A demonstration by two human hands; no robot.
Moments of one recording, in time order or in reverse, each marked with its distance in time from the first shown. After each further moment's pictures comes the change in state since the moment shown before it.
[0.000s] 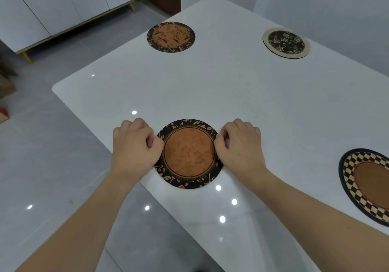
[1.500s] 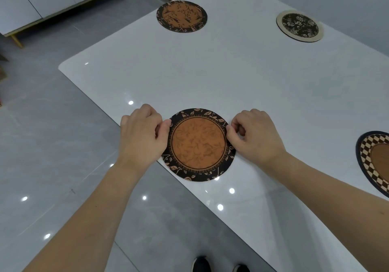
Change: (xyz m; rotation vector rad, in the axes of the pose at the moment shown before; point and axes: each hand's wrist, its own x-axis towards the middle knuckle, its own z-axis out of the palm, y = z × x) left_hand -0.014 -0.031 -0.001 -0.008 0.035 0.097; right_hand -0.011 -0.011 -0.003 0.016 -0.053 -0.242
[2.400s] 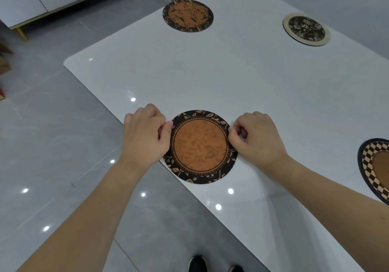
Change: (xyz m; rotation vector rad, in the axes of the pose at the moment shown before) left_hand -0.001 -0.001 0.002 0.025 0.016 0.026; right_hand 0.002 0.000 0.000 0.013 0.004 -0.014
